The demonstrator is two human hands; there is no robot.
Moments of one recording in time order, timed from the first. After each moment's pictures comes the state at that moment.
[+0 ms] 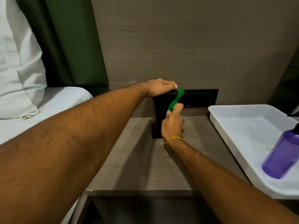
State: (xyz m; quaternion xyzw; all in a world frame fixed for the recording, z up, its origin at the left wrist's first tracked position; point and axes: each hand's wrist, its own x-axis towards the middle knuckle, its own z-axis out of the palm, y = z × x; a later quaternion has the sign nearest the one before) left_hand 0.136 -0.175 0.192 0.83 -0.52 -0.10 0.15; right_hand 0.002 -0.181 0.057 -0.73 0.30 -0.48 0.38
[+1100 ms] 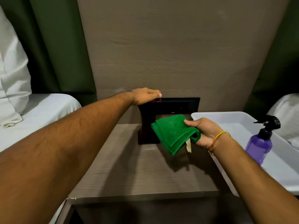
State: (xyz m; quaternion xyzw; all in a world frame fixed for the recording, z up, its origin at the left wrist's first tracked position) left_hand 0.136 -0.171 0.190 0.83 -0.53 -0.09 0.16; right_hand -0.137 -0.261 0.130 -0.44 0.26 -0.10 0.85
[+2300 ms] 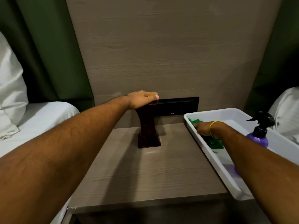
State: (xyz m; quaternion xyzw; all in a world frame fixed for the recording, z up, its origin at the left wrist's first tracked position) left_hand 0.142 -0.174 0.187 0.83 -0.52 -0.10 0.17; right_hand -0.103 -0.366 0.086 -0.87 0.43 0.07 0.24
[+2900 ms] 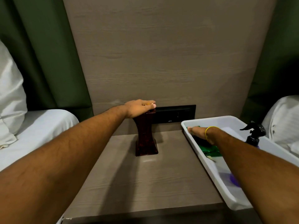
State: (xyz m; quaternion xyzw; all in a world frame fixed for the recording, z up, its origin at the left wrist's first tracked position) left_hand 0.144 -0.172 0.186 0.83 -0.52 -0.10 0.16; right_hand -0.104 -0.365 0.097 -0.77 0.49 0.02 0.41
